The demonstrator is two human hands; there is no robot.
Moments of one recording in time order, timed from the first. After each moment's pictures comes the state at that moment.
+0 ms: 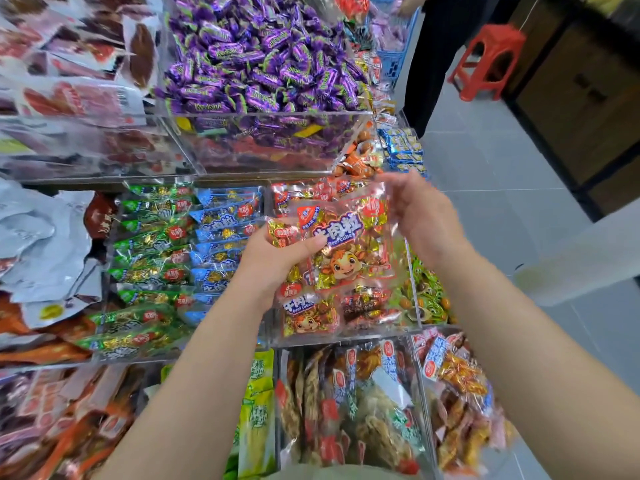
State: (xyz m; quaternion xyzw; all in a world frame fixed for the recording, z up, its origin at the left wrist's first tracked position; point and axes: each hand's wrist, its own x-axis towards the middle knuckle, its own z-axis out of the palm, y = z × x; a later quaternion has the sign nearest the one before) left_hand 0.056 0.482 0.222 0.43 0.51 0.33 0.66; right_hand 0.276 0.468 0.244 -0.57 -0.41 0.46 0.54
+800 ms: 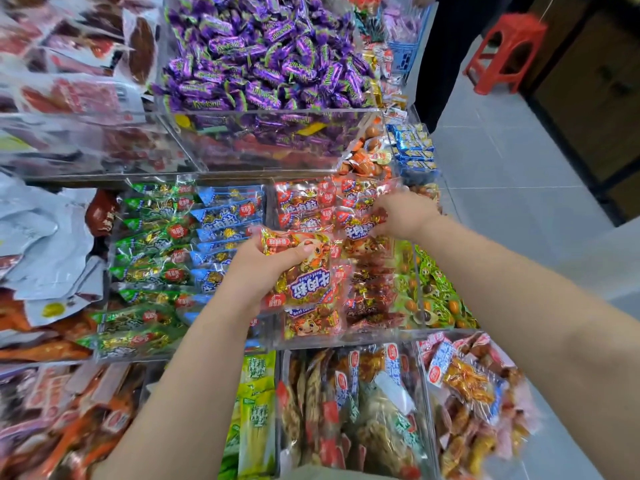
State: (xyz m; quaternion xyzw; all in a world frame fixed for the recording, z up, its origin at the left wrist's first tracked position) left_hand 0.045 0.488 0.213 0.39 0.56 0.29 0.67; right_hand 0.312 0.543 0.188 -0.71 -0.69 0.10 -0.09
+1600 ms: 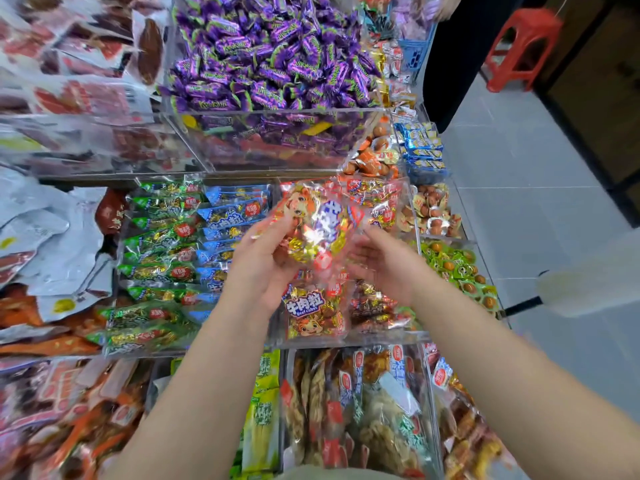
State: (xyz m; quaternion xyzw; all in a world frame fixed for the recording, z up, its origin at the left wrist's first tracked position) left_hand 0.062 0.486 0.222 0.22 0.43 0.48 0.73; right_hand 0.246 0.465 0.188 -0.56 -0.23 0.65 0.45
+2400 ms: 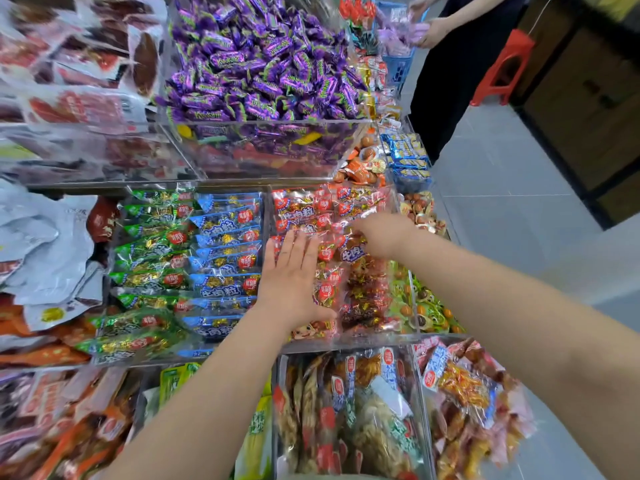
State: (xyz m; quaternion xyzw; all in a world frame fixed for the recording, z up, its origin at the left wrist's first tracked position) left_hand 0.079 0.487 0.150 0.86 0.51 -0.07 0.04; right_hand 0.275 0.523 0.202 -0.66 -0.73 0.09 -0.16
